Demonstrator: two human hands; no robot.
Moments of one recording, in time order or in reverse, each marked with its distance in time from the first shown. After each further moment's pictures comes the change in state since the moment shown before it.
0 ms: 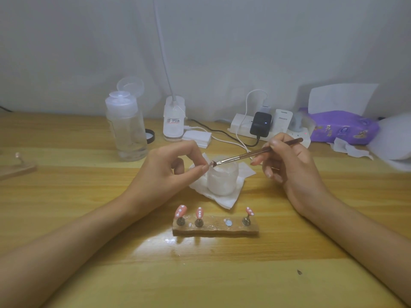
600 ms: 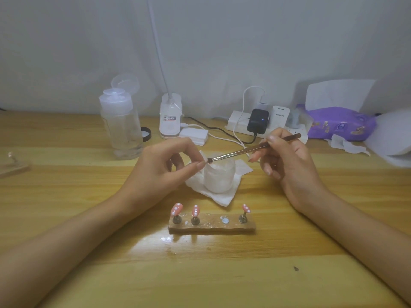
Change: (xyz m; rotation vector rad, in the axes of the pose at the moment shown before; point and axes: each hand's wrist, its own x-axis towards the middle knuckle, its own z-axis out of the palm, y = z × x) left_hand 0.001 -0.004 -0.001 0.047 0.021 0.008; right_hand 0.001 0.001 -0.001 0.025 -0.011 -0.022
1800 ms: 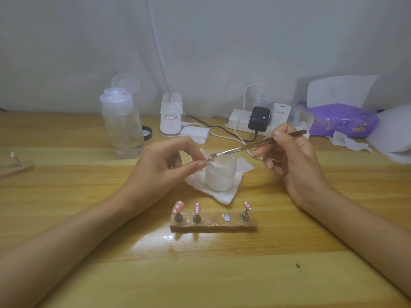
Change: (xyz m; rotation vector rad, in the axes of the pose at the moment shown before) left_hand 0.001 0.004 -0.001 0.005 -0.017 0.016; right_hand -0.002 -0.003 0.001 0.007 0.029 -0.018
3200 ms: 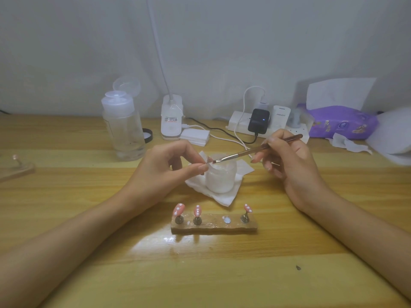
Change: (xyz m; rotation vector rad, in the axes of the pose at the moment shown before) left_hand 0.002 0.002 0.001 -0.072 -0.015 -0.098; right_hand 0.002 0.004 -0.001 -0.042 0.008 0.035
